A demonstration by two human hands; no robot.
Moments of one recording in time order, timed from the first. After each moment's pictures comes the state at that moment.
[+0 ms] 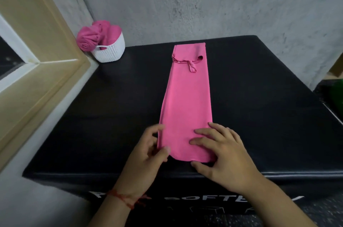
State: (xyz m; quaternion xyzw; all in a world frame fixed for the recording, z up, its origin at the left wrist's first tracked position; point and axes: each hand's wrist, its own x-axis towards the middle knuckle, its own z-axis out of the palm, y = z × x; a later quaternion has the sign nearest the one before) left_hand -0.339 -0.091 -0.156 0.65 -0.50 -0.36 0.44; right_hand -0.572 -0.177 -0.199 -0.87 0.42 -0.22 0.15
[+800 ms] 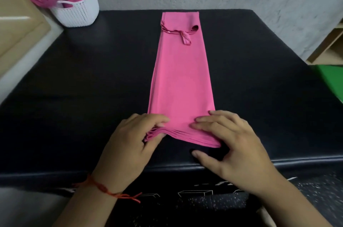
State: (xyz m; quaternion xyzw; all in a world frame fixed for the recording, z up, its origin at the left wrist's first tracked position) left_hand -0.302 -0.126 -0.198 0.60 -0.71 -0.12 0.35; right_hand -0.571 -0.173 -0.208 -0.86 0.41 -0.26 0.13
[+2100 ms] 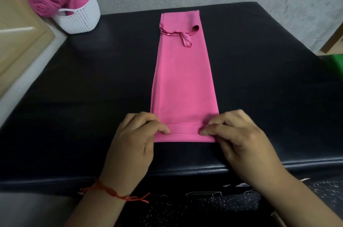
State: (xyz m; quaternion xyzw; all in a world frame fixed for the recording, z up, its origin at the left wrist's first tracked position) left_hand -0.312 -0.131 -0.194 0.62 -0.72 -0.04 0.32; right_hand -0.573 -0.183 -0.206 -0.84 0.39 -0.35 0.13
